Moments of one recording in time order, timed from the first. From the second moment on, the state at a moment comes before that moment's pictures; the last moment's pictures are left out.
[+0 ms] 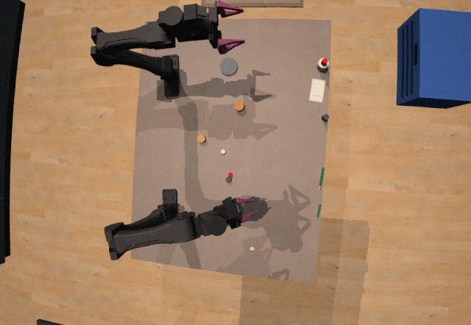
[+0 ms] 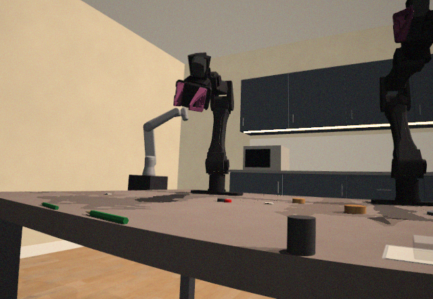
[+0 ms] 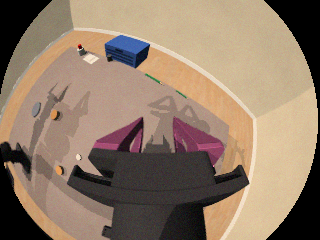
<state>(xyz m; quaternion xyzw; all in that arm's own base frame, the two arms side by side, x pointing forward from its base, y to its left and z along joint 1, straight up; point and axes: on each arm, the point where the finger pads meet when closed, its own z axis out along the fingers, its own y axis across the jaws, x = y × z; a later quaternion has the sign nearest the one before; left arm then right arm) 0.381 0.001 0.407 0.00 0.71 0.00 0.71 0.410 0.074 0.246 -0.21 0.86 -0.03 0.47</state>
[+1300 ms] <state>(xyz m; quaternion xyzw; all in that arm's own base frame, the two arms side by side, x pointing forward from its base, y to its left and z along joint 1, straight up) 0.381 0.001 0.408 0.00 0.71 0.00 0.71 0.287 0.142 0.055 -0.57 0.82 0.00 0.00</state>
